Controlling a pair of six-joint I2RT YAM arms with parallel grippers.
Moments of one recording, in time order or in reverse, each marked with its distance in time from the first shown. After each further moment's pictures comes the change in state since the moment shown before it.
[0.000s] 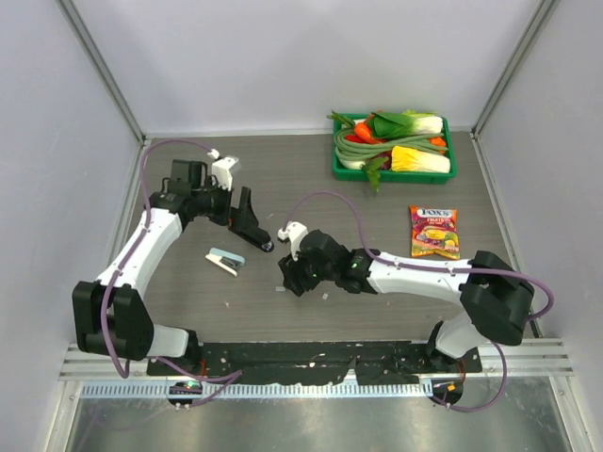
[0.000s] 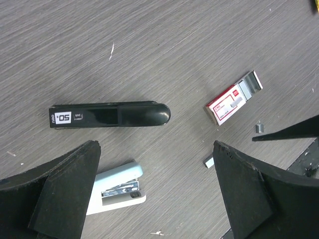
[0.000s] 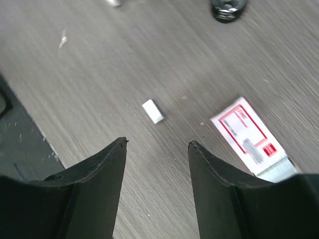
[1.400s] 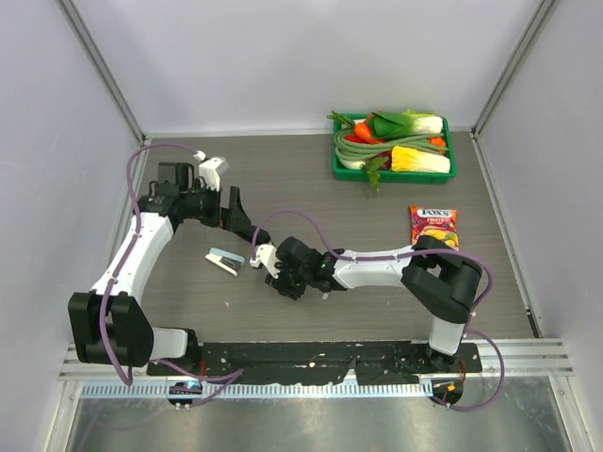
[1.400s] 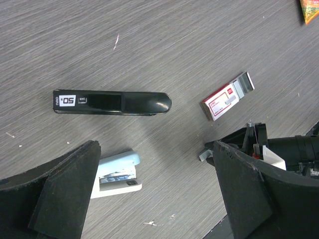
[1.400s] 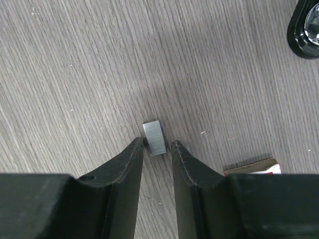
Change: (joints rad) left arm 0.091 -0.050 -0.017 -0.048 0.057 -0.023; right arm 0.032 0.301 0.123 0.027 -0.138 -0.420
